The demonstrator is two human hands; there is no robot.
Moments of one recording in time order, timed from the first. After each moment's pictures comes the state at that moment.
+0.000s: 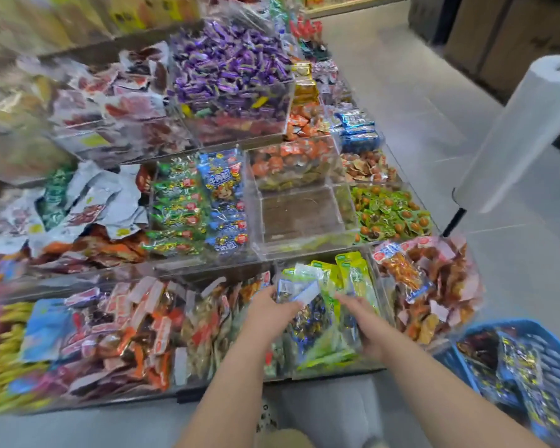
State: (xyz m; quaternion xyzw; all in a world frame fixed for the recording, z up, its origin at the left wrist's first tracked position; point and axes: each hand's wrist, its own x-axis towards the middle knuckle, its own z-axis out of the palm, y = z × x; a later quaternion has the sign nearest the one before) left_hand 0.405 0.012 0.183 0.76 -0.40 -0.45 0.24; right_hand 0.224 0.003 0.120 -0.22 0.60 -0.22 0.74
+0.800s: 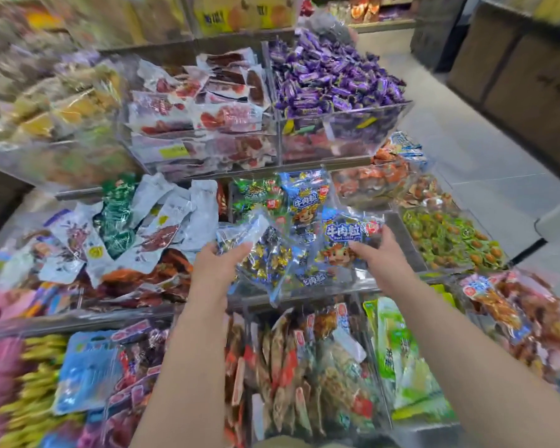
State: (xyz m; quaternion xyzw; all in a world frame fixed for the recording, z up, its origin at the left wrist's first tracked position) left_hand 0.696 -0.100 0.225 0.69 -0.28 -0.45 0.49; right_hand 0.433 -0.141 0.193 -0.40 0.60 -0.46 0.52
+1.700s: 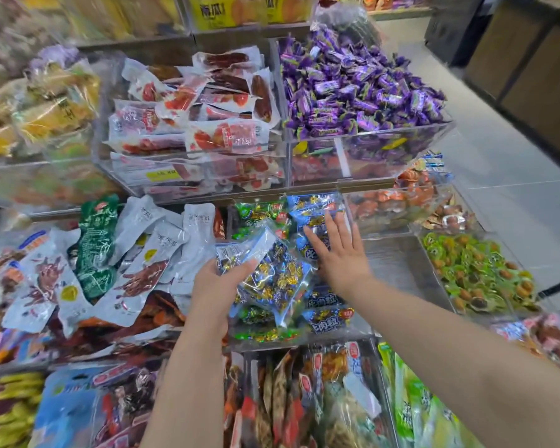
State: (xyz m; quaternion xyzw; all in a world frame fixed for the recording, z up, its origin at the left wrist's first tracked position) left_hand 0.709 -0.169 0.204 0.66 -0.25 -0.51 0.49; right_hand 0.493 -0.255 0.148 -0.82 0.57 0.09 -0.01
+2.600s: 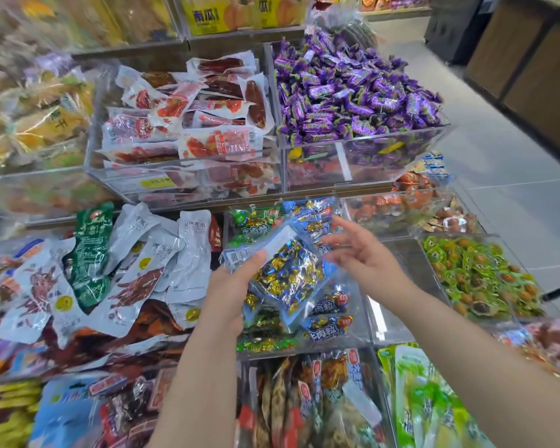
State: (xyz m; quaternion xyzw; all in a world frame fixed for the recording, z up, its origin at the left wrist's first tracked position) left_hand 0.683 -0.183 0.211 0.62 -0.21 -0.58 0.49; right_hand 0.460 -0.217 0.224 -0.62 0.44 -0.40 0.52
